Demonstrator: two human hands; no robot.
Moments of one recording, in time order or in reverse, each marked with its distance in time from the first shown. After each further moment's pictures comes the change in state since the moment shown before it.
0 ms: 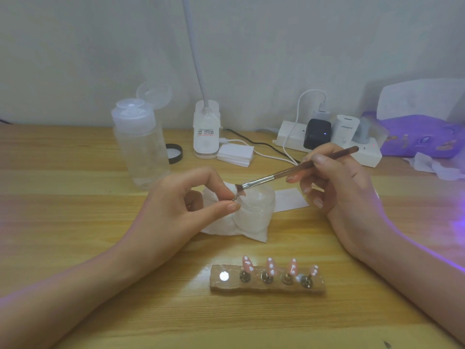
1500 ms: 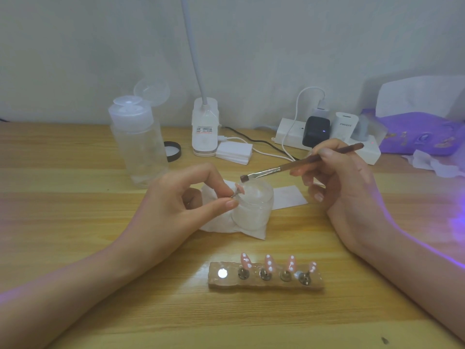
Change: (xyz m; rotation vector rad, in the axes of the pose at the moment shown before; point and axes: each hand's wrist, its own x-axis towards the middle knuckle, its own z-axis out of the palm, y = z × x) left_hand 0.000 0.001 0.001 0.008 -0.011 0.035; right_hand 0.001 -0.001 -0.001 0.033 0.028 -0.007
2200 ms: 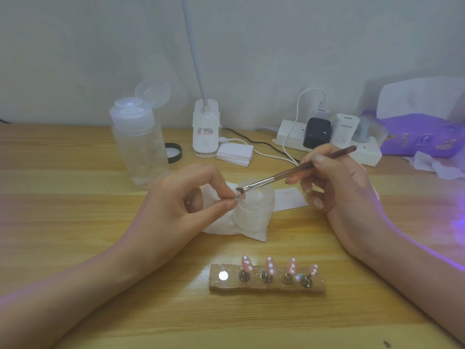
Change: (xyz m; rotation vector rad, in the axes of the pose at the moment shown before) left_hand -0.001 -0.003 0.000 0.052 0.015 0.073; right_hand 0.000 0.001 0.001 -0.058 -0.020 0.016
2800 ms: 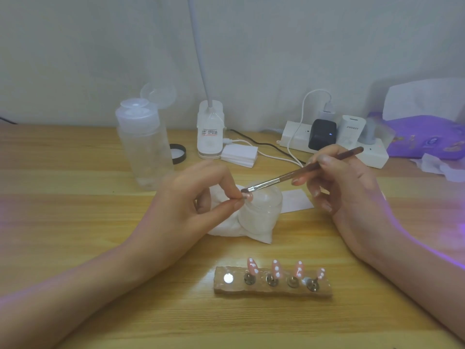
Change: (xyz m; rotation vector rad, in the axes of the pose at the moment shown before) left_hand 0.003 0.001 0.001 0.097 -0.010 0.065; right_hand 0.000 0.000 0.000 -0.007 0.000 0.000
